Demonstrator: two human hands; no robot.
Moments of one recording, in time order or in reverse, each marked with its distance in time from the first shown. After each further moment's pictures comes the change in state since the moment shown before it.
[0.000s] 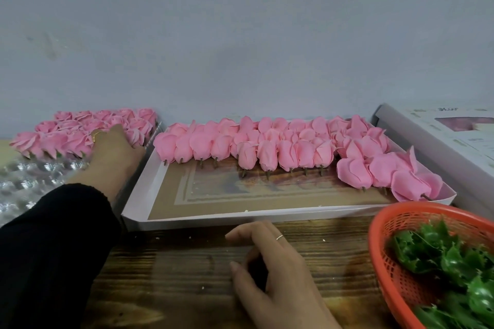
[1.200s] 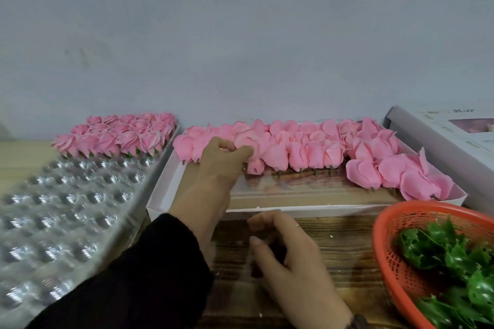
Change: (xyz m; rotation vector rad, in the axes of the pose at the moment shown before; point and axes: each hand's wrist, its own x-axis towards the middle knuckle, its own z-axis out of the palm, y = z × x) left_hand -0.101 0.090 0.032 -1.057 -0.272 -0.053; right_hand 0.002 0.008 0.003 0.193 0.136 0.066
